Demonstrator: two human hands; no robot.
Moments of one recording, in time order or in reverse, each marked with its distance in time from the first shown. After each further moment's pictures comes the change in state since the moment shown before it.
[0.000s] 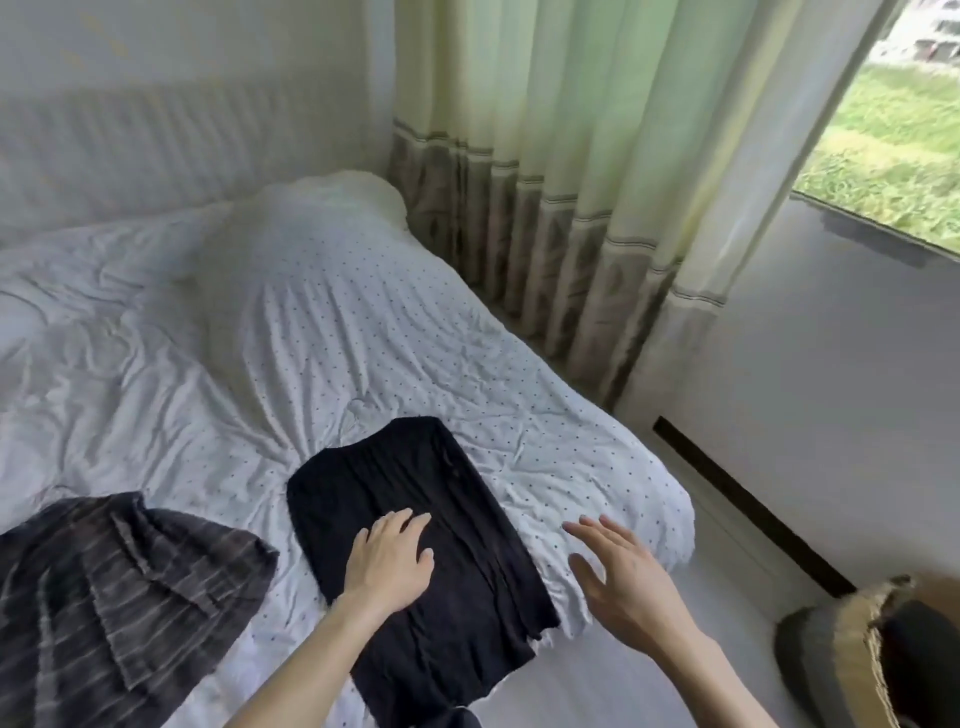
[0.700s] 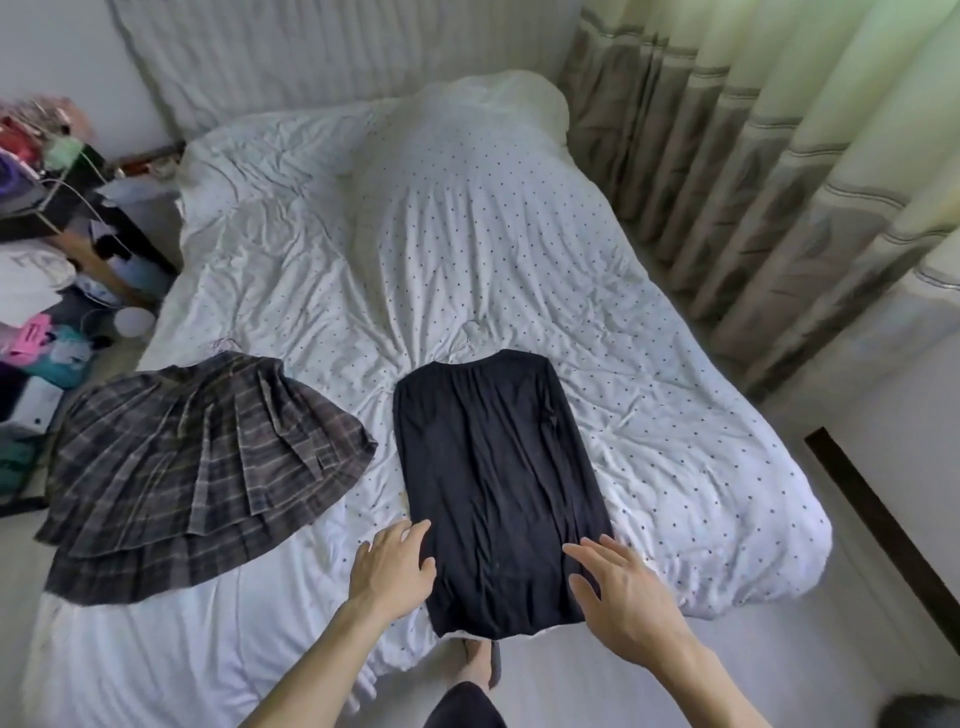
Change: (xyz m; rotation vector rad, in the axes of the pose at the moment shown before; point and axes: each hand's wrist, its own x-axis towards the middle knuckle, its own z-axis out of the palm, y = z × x) left_hand -0.071 -0.061 0.070 -0.121 -0.147 -0.425; right_hand 0.039 -0.014 0.076 -0.128 -0.411 -0.271
